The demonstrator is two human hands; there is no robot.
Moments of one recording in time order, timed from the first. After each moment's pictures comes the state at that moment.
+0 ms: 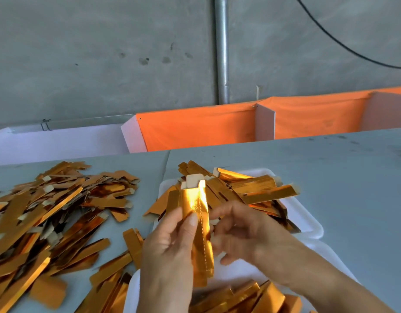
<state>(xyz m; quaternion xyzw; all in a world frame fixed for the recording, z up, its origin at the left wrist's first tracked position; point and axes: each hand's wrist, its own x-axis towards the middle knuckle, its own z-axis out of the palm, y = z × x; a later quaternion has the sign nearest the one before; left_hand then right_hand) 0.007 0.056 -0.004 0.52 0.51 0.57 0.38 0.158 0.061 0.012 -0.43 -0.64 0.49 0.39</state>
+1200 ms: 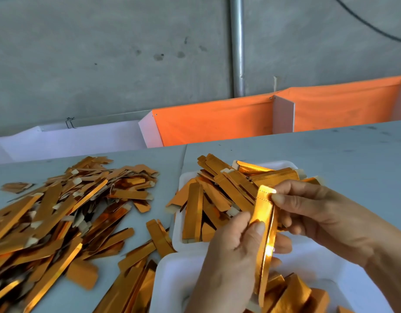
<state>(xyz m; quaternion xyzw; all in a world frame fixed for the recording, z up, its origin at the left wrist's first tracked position) 0.026 0.048 -0.005 0.64 0.41 0.40 0.52 0.203 0.074 0.018 -0.39 -0.55 0.59 0.45</state>
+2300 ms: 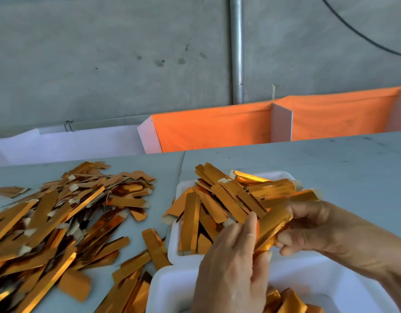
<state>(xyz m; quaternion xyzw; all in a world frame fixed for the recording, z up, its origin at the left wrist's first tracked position) 0.030 0.053 -0.011 0.82 0.48 0.29 0.11 0.224 0.075 0.022 -0.38 -0.66 0.56 0.34</state>
